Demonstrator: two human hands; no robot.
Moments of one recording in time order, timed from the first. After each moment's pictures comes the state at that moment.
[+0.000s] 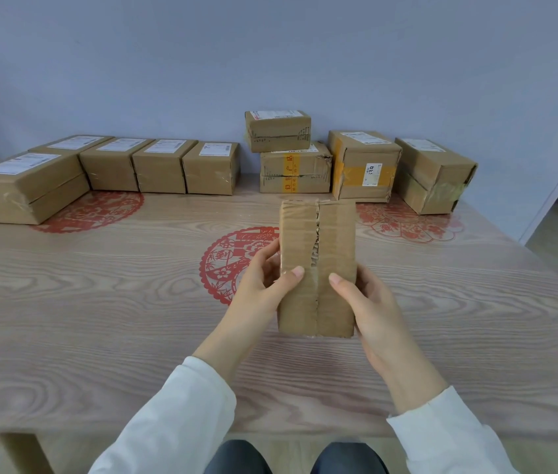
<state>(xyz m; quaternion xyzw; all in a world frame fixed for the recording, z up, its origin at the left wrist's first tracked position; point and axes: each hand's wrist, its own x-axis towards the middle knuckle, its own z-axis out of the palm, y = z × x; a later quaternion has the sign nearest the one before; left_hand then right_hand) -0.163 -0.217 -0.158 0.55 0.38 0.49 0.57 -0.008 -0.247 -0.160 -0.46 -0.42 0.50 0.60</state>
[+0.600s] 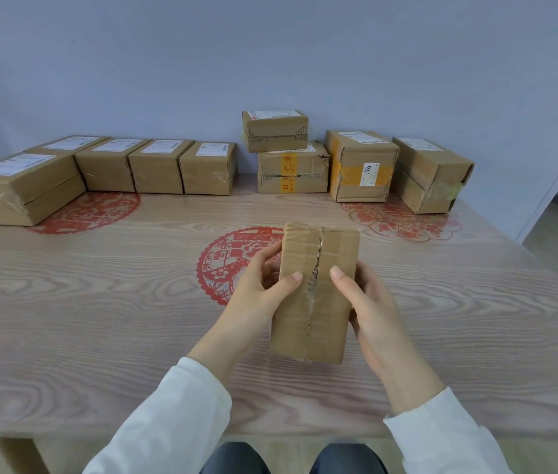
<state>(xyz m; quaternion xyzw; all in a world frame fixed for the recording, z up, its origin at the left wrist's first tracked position) -0.164 -0.216 -0.157 0.57 0.39 0.47 0.55 -0.011 -0.249 -0.156 -0.47 -0.42 0.49 0.61</state>
